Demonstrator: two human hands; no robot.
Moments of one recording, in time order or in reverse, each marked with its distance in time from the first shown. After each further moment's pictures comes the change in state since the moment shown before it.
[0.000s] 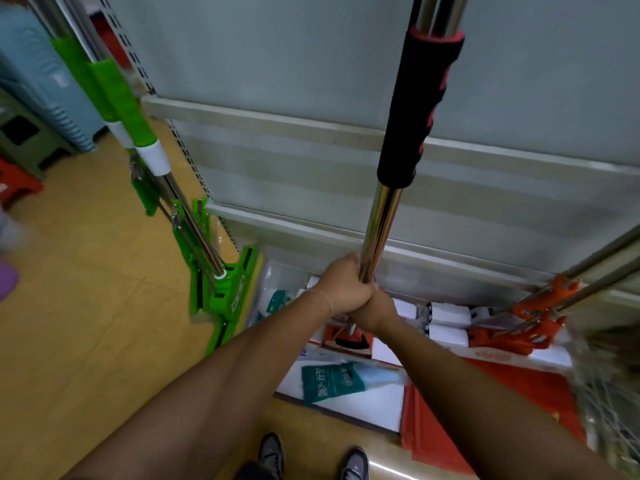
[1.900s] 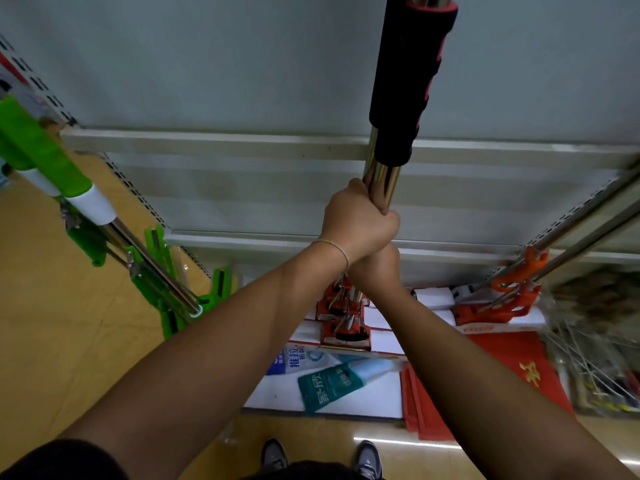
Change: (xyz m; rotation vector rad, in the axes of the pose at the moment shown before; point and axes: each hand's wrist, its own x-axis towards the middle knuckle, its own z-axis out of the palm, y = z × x) left_hand 0.034 0.099 -0.069 -0.036 0.183 0.199; right_hand 0.039 -0.035 -0.060 0.253 0.528 0.181
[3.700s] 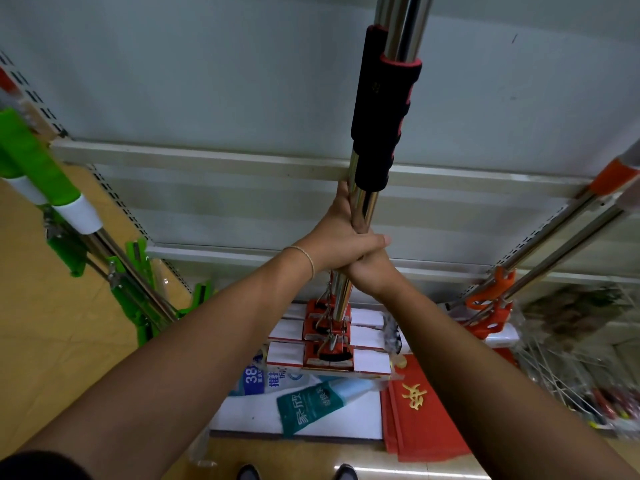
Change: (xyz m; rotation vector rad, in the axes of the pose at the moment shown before) left_hand 0.009 -0.009 0.004 -0.214 -0.268 0.232; right_hand -0.022 -0.029 -0.081 0.890 -0.384 -0.280
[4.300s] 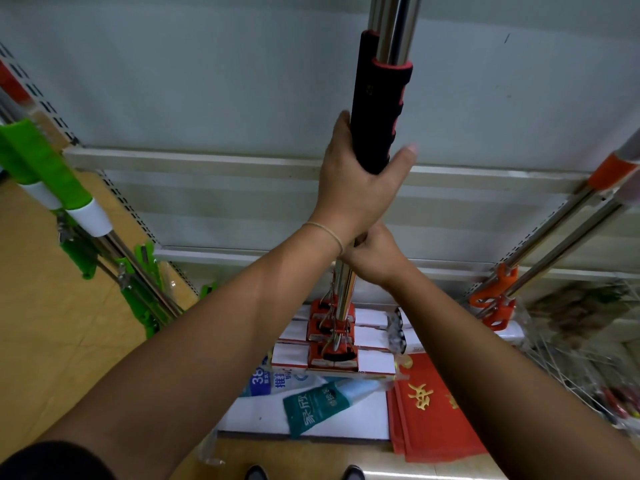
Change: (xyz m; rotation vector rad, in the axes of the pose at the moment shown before) left_hand -0.002 0.073 -0.010 -0.105 0.572 0.204; right_hand 0.007 -0.014 -0.005 -0.499 0.108 -0.161
